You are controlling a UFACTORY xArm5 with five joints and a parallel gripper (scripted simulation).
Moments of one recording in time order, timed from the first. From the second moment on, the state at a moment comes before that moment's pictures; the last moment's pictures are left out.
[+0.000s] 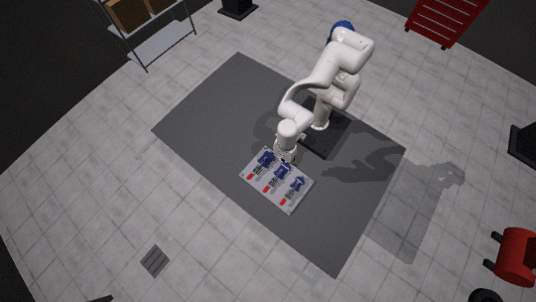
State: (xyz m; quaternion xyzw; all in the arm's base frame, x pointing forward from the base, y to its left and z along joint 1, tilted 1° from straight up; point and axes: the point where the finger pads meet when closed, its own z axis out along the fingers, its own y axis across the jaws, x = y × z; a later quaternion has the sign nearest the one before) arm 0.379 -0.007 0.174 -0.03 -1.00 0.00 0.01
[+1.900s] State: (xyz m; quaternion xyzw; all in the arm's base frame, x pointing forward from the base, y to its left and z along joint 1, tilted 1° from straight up) arm 0.379 -0.007 0.174 -0.03 -1.00 0.00 0.01
